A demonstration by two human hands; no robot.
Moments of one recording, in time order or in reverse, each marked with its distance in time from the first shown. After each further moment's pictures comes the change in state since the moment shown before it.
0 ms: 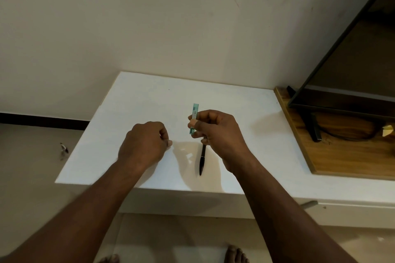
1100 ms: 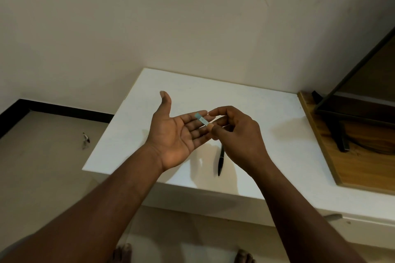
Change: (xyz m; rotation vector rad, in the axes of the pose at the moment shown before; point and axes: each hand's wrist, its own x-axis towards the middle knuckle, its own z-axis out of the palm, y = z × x) left_hand -0.011 0.028 -0.027 -1.811 -0.542 -0.406; right_hand -0.008 0.000 0.007 -0.311 0.050 -0.267
